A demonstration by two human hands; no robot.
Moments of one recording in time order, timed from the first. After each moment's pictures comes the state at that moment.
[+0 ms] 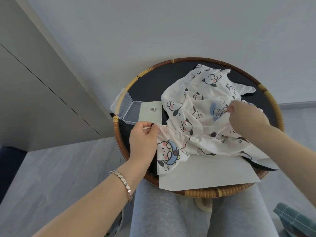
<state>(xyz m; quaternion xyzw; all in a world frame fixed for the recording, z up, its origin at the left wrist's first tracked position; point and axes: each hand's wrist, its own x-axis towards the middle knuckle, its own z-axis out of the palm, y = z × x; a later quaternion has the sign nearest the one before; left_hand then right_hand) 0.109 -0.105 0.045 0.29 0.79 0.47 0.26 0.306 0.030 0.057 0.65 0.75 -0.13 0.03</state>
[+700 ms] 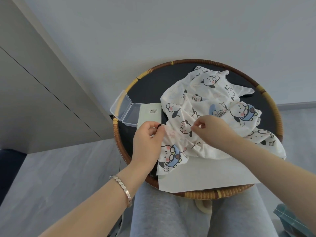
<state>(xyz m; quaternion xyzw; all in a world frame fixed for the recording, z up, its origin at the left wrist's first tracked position) 0.116 -0.108 0.050 0.36 0.76 0.47 0.28 0.262 -0.013 0.059 0.53 0.78 -0.32 -0.04</state>
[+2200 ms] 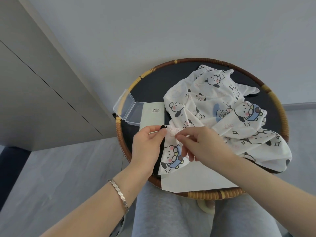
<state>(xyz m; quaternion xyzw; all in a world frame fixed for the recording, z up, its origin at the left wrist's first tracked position) 0.115 -0.115 0.051 0.23 0.73 0.51 0.39 0.247 -0.063 0.074 0.45 0.74 -0.49 -0.13</state>
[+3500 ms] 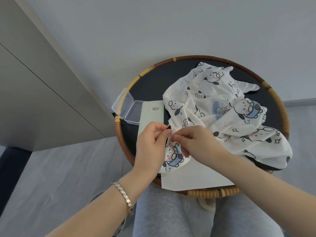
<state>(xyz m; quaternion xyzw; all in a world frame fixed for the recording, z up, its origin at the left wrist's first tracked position) 0.125 -0.123 0.055 0.41 0.70 0.51 0.30 0.239 -0.063 0.072 0.47 0.71 -0.51 -0.11</state>
